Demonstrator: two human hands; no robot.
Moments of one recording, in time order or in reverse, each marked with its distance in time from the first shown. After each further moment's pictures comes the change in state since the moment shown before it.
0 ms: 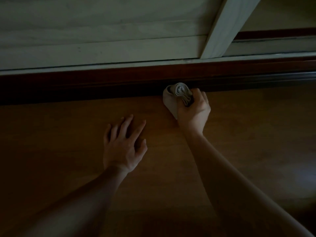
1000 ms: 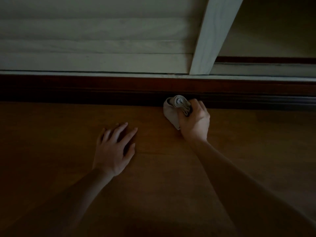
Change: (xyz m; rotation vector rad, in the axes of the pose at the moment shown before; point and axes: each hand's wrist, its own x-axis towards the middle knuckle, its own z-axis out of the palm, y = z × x) left_hand -0.005 0.015 -0.015 0.016 -0.049 -0.063; right_hand 0.026 0.034 -0.027 0.023 -0.128 -0.247
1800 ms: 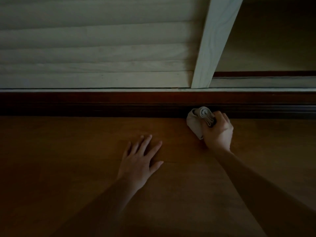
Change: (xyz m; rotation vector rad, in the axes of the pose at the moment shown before) left_hand 0.002 0.039 0.011 0.070 -0.083 0.127; right_hand 0.005 0.039 -0.034 -0.084 0.102 0.004
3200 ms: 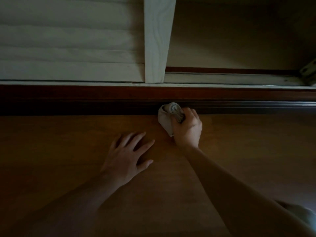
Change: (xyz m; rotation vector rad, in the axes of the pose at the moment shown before) left_hand 0.040 0.080 -0.010 0.037 0.017 0.233; right_hand 0.007 0.021 -0.031 -0.011 0.009 0.069
